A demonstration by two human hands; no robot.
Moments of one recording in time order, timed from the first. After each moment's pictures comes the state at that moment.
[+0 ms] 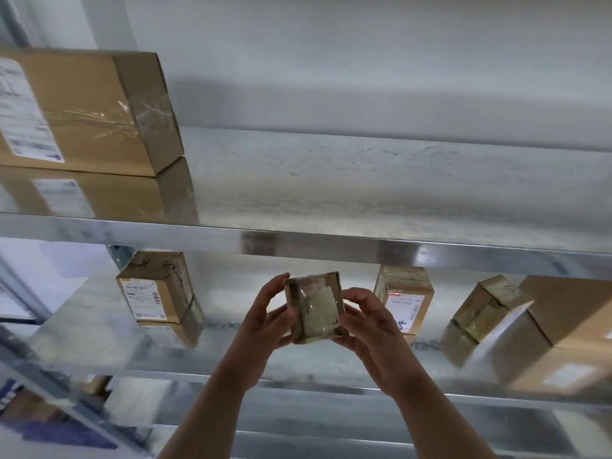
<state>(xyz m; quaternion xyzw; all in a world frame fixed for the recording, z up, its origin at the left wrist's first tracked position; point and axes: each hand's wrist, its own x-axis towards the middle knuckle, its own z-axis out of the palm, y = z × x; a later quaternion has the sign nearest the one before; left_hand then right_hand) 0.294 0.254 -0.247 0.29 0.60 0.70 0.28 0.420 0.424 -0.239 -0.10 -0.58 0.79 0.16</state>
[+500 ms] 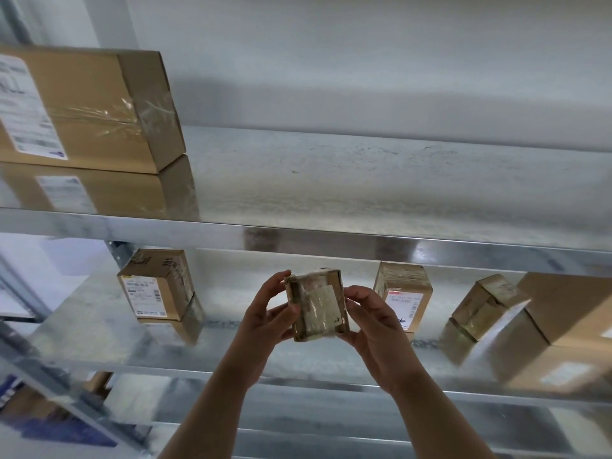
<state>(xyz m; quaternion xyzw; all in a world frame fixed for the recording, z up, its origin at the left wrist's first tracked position) 0.299 0.256 -0.245 0.26 0.58 0.73 0.26 0.418 0.419 -0.236 -0.14 -0.53 0.81 0.21</state>
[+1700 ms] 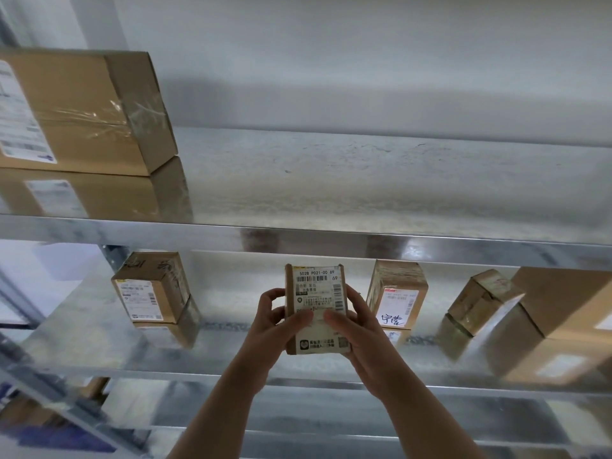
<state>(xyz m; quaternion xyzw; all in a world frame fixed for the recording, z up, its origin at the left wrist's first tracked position) 0.305 0.267 -0.253 0.18 0.62 0.69 0.32 0.416 0.410 -0.251 -0.16 -0.58 0.79 0.14</state>
